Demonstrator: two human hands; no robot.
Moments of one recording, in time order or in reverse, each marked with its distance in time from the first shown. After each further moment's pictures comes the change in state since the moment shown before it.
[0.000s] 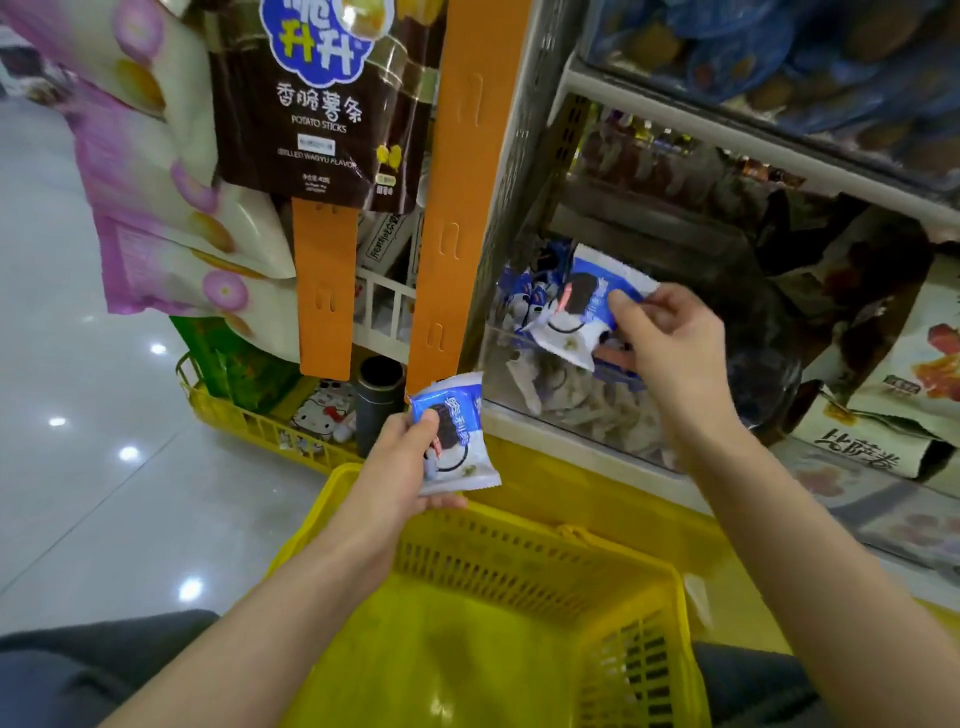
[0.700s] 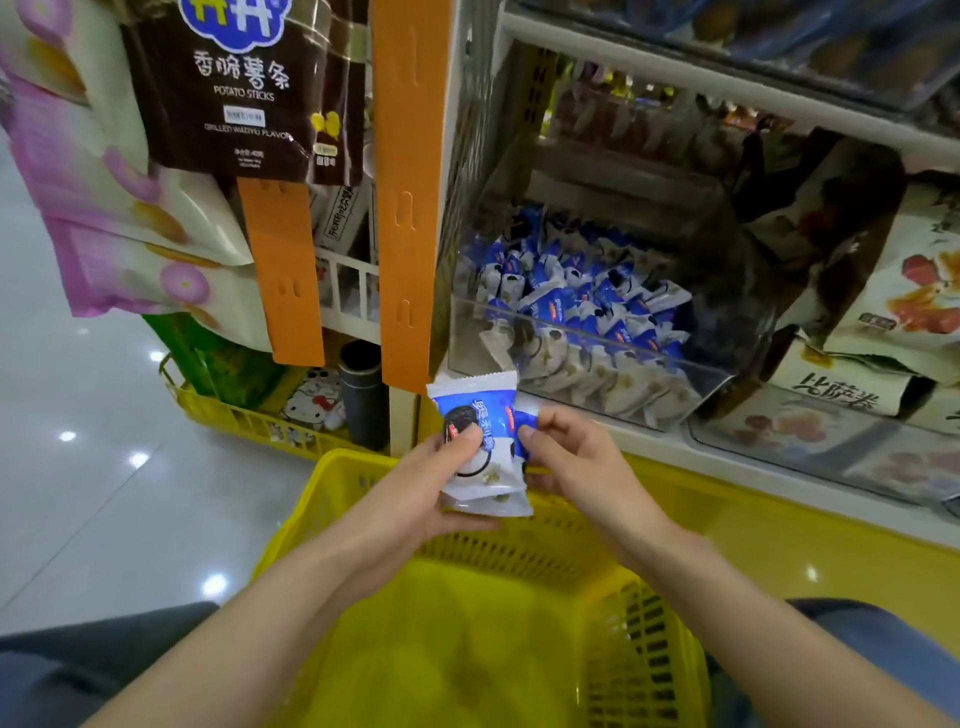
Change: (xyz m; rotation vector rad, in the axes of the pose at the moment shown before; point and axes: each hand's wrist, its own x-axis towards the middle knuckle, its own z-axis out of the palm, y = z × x) left_hand -0.019 -0.020 0.013 0.096 -0.426 -0.099; right_hand -0.082 0.056 0.003 0.190 -0.395 0.415
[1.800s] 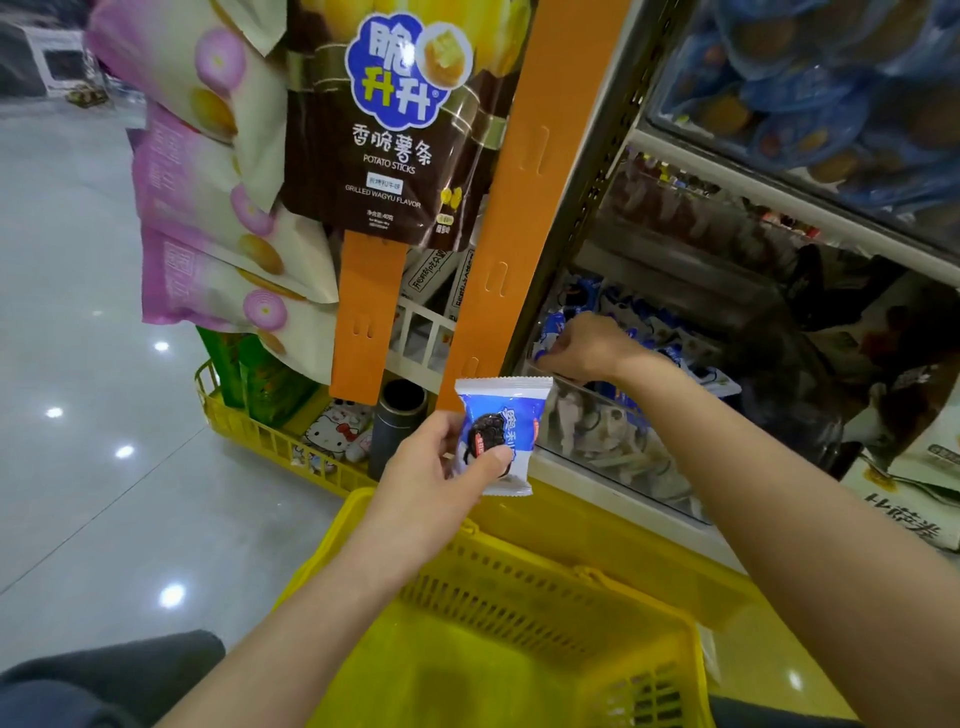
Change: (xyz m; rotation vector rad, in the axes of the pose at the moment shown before) left_hand 0.004 0.035 -0.034 0.307 0.357 0.348; right_hand 0.157 -0.097 0.020 -1.330 0.031 -0.023
